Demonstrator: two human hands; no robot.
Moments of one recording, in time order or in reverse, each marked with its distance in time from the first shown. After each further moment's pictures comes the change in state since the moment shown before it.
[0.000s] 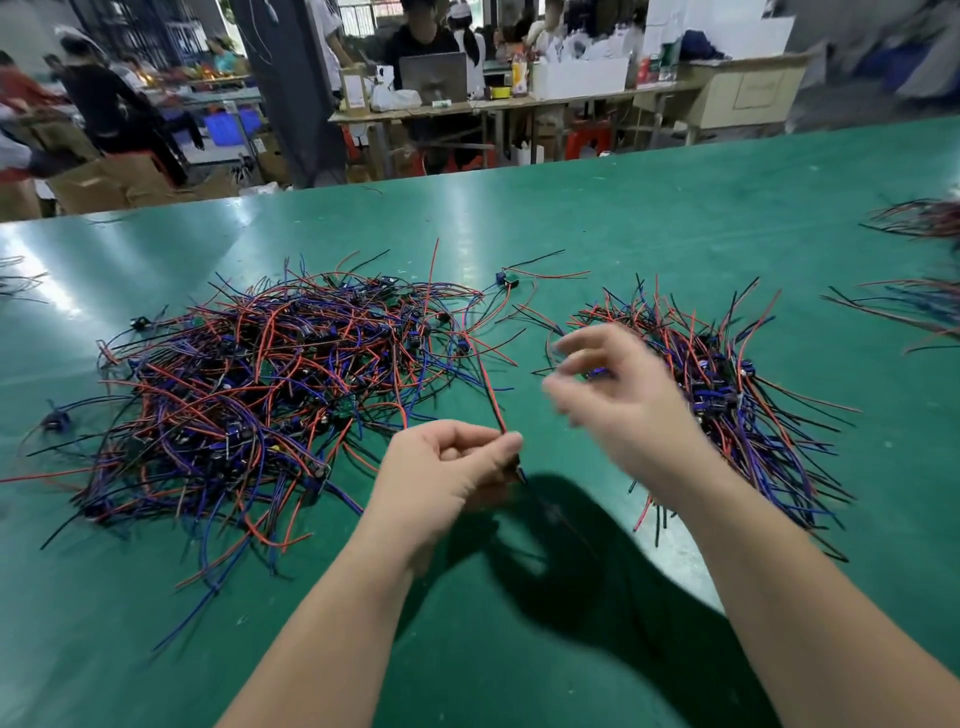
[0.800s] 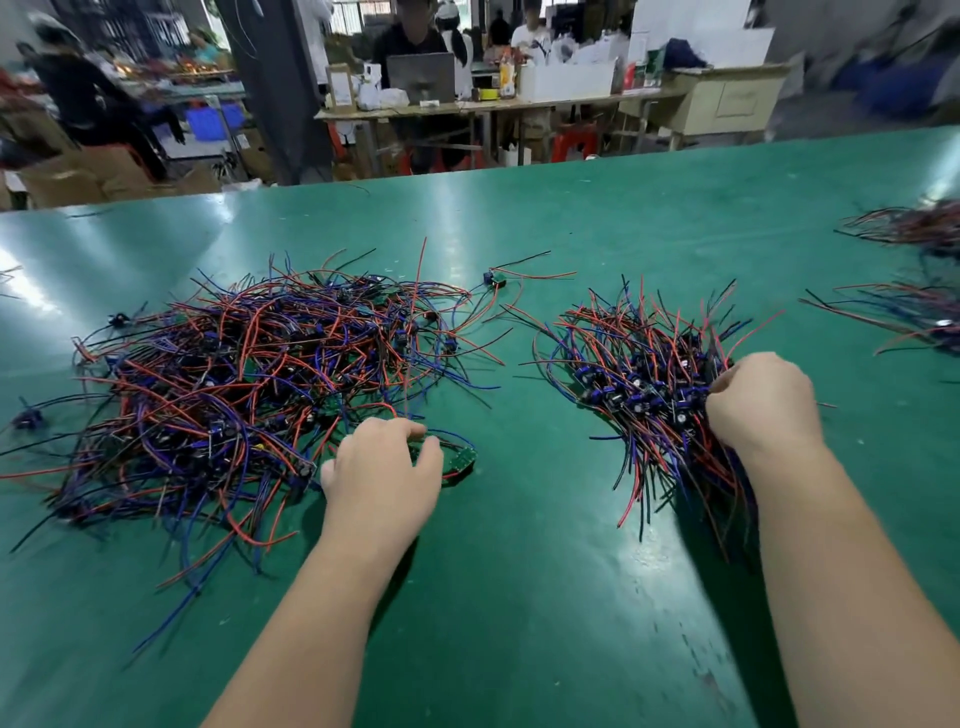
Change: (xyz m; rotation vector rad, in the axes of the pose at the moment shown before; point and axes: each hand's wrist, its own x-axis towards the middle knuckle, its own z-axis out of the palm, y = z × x) left_hand 0.014 -0.008 -0.027 1.170 0.383 0.174; right_hand 0.027 0.037 -0.092 -0.981 0.382 0.498
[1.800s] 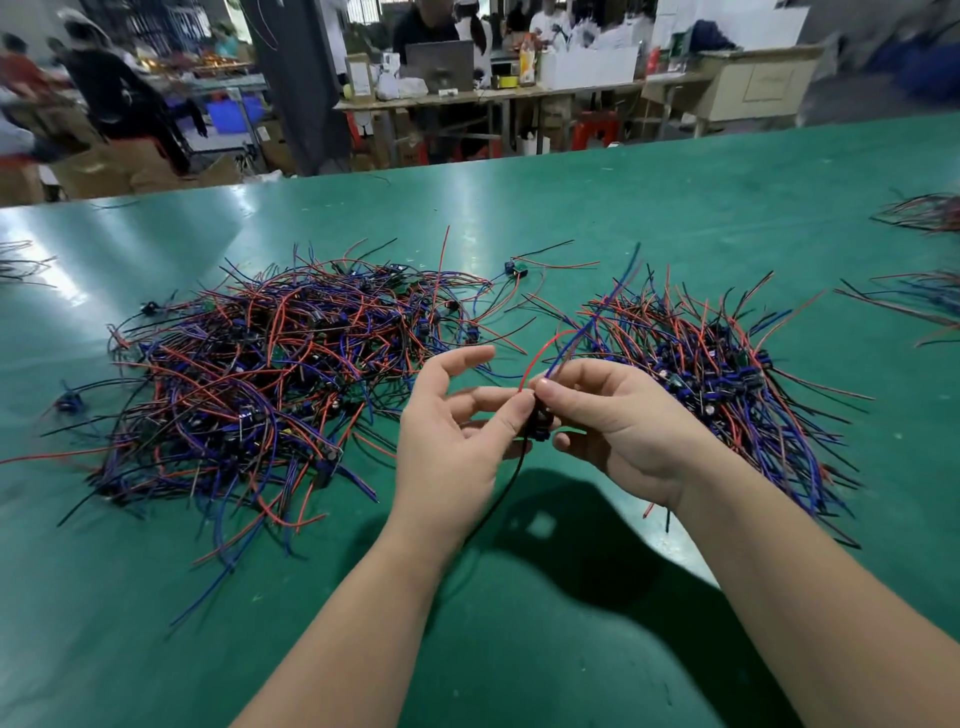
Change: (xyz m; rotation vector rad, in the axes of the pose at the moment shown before) left_hand -0.021 0.034 -0.004 -1.237 -0.089 0.183; right_hand -0.088 -0.073 0.020 1.269 -0.933 -0.180
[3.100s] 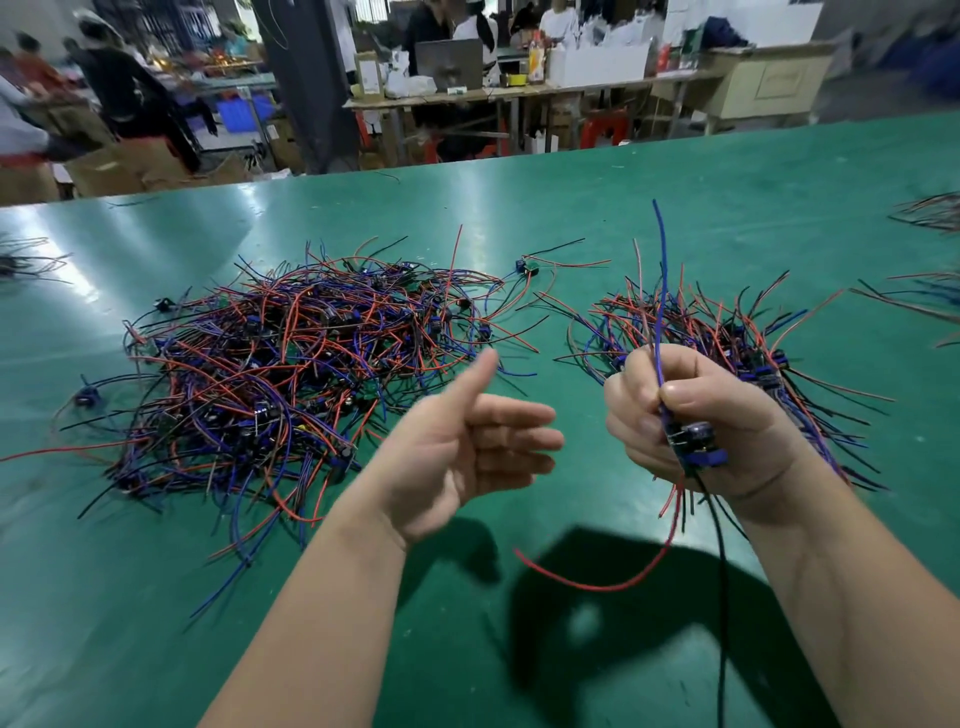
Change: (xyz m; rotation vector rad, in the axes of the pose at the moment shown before) left_hand 0.012 0.023 -0.026 -0.129 -0.434 -0.588; right_hand -0.017 -0.023 -0.023 0.331 -0.685 -0.123
